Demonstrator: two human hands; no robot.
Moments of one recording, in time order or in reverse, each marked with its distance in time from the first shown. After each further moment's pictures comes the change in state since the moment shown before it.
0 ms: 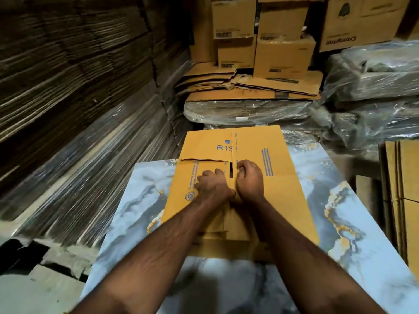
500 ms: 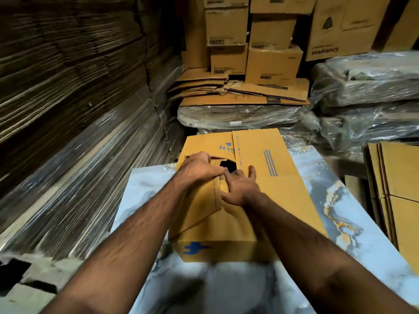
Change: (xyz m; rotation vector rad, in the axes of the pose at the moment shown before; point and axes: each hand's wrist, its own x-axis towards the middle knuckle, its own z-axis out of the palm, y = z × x) left_hand 0.012 -0.062 -0.085 -0.262 -0.004 0.126; right_hand -0.007 -0.035 0.014 -0.790 -0.617 -0.228
